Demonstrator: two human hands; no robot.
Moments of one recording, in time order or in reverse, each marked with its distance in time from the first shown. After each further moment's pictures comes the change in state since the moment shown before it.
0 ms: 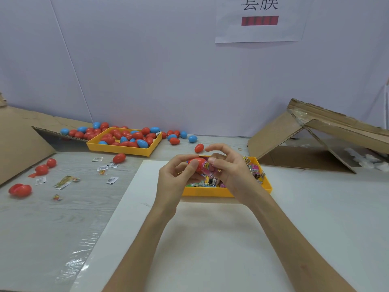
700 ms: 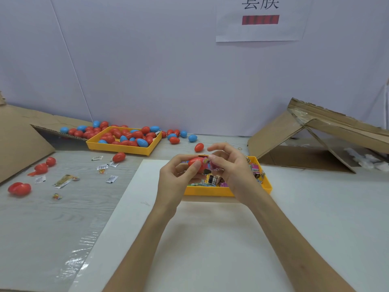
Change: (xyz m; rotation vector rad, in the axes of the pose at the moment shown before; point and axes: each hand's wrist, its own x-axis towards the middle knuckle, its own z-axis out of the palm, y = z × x) left_hand 0.000 -0.001 0.001 0.027 0.003 -0.012; right_hand -0.001 0.000 0.001 -0.099 0.070 -0.044
